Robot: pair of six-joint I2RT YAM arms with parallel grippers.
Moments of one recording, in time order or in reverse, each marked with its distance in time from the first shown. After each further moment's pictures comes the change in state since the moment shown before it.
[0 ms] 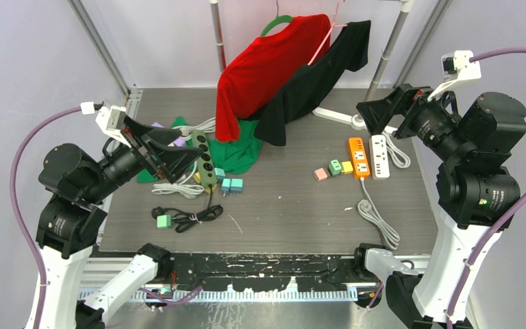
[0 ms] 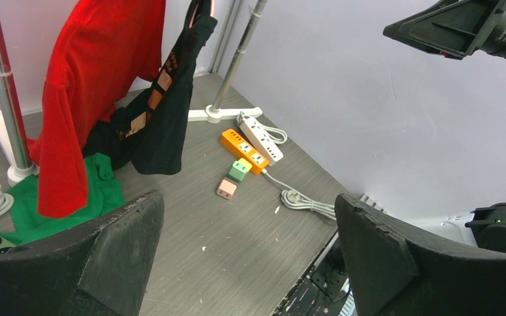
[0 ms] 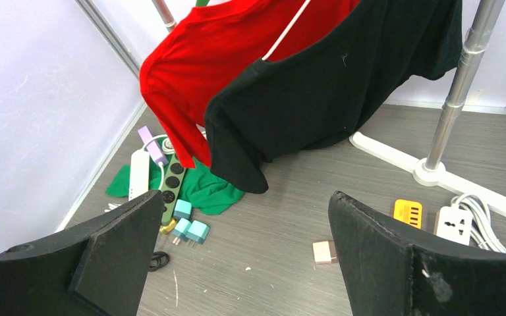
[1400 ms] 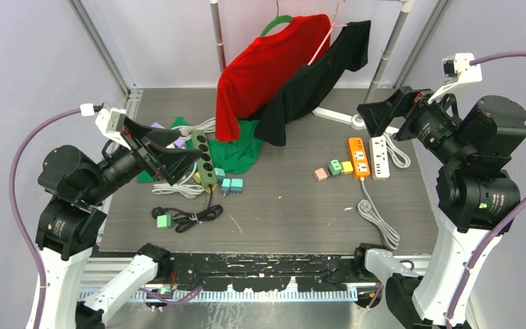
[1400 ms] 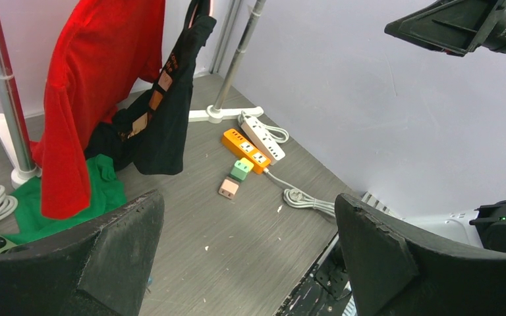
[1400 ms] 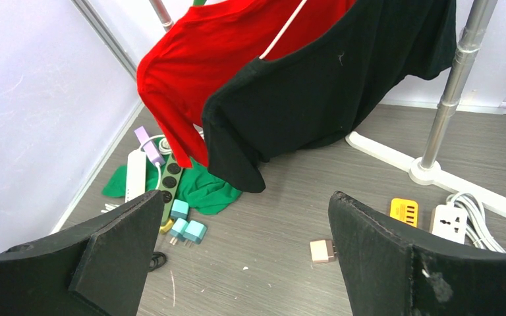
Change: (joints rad) left arm 0.000 -0.010 -0.005 0.003 0.004 0.015; right arm 0.000 -0.013 -0.014 0.000 0.011 -0.005
